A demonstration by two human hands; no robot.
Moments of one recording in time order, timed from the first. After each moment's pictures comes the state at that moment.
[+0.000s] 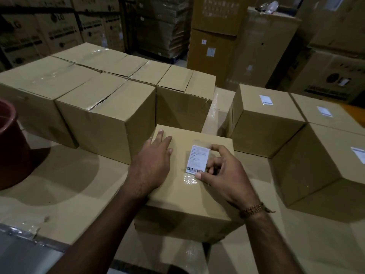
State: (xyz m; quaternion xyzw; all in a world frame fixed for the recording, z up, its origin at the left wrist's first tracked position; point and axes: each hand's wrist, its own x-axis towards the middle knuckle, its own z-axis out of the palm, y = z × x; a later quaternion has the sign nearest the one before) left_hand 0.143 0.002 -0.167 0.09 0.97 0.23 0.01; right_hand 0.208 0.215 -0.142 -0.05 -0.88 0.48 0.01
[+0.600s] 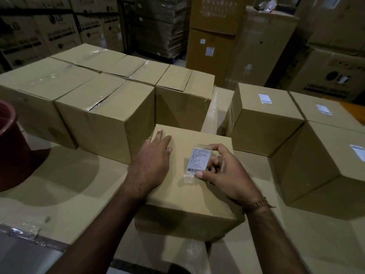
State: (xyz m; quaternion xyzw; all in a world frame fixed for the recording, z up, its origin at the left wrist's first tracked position) left_hand 0.143 0.001 -0.166 0.09 0.97 0.23 0.01; right_hand 0.203 0.227 -0.146 0.00 -0.85 0.53 -0.04
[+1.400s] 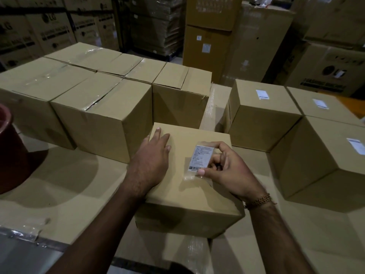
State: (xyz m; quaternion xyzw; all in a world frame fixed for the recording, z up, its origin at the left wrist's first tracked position) left_hand 0.143 0.002 -0.166 0.10 0.97 0.23 0.02; right_hand 0.205 0.235 -0.146 0.01 -0.79 0.60 -0.08
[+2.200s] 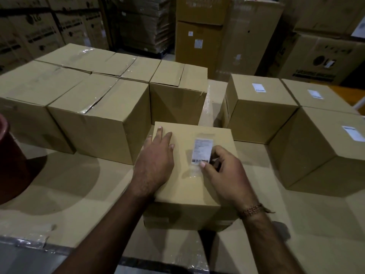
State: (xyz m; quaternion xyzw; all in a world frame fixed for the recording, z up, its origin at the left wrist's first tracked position) left_hand 0.143 0.000 -0.169 0.10 0.97 0.24 0.00; right_hand 0.232 0.187 -0.147 -0.08 -0.87 0.48 0.08
